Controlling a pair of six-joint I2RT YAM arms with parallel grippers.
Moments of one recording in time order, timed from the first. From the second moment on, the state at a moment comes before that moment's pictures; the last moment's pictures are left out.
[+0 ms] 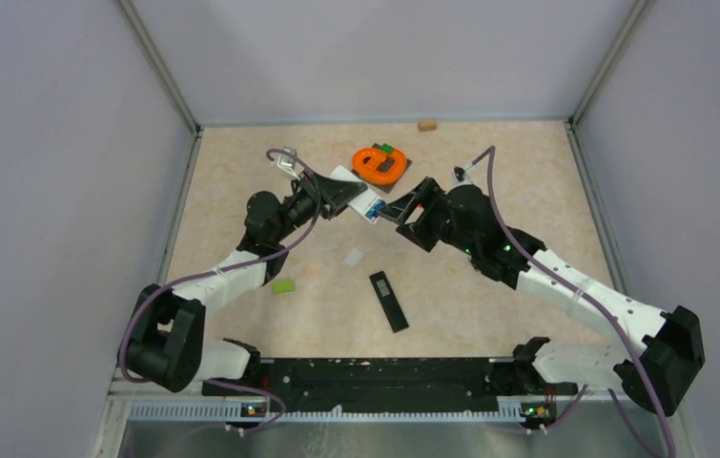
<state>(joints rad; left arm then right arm) -0.39 1.32 0.63 0.90 0.49 -1.34 0.78 1.14 0.95 -0.21 0.06 1.23</state>
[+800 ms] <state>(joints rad) -0.37 1.32 0.69 0.87 0.62 -1.53 0.78 1.09 0.92 -0.04 0.03 1.23</state>
